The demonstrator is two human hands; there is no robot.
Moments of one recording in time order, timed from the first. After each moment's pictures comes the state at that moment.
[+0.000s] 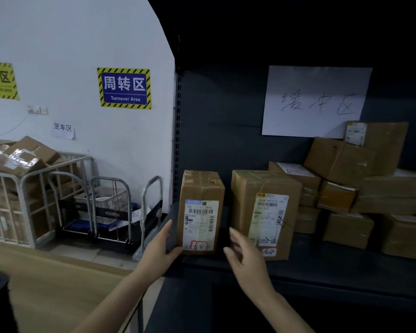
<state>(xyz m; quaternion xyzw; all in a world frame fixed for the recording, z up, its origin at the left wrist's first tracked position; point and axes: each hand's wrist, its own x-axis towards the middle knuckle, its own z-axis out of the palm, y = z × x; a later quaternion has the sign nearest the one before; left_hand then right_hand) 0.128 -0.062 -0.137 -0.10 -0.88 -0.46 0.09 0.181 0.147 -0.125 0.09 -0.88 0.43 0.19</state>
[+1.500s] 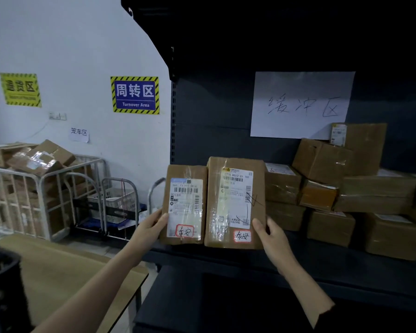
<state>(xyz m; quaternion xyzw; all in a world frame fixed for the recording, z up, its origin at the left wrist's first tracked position) 0.174 -0.031 -0.088 -0.05 -0.75 -0.65 0.07 0.183 0.242 -0.091 0.04 -0.79 0.60 0.15</state>
